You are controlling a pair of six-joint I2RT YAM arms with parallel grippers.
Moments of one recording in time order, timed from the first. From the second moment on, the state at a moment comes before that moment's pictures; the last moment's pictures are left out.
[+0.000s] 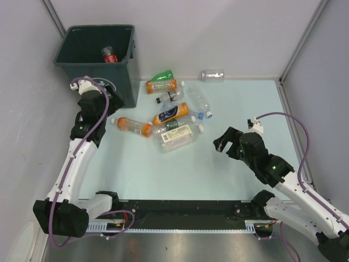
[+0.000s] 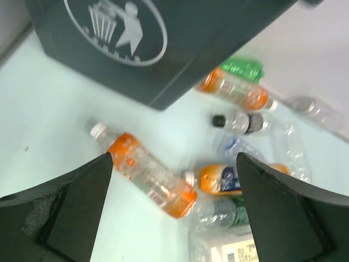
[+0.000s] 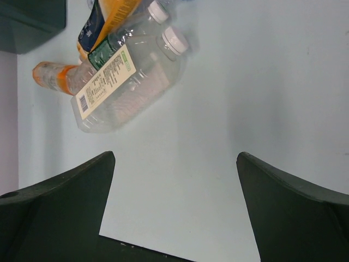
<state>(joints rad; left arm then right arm) -0.09 1.10 1.10 -0.30 -0.25 -0.51 0.67 0.73 0.72 -0.52 0.29 0.86</state>
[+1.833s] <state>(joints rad) -0.07 1.70 0.92 -0.08 -0.16 -1.03 0.67 0.50 0.56 -0.69 0.40 0.97</state>
